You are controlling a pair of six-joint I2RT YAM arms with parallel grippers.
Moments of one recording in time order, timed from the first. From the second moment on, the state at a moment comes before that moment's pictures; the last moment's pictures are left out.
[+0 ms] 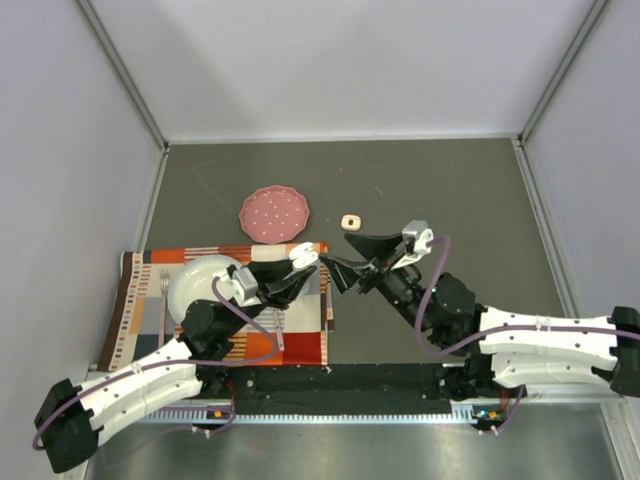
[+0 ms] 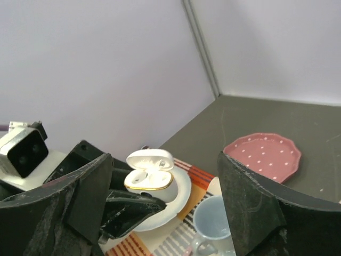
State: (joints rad) left arm -0.88 0.58 0.17 0.87 0.11 -0.03; right arm 1.30 0.99 0.61 0.73 0.48 0.23
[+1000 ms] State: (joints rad) left arm -0.88 0.39 0.17 0.74 0.04 -0.02; right arm 0.77 1.13 0.83 -0.38 0.39 0.84
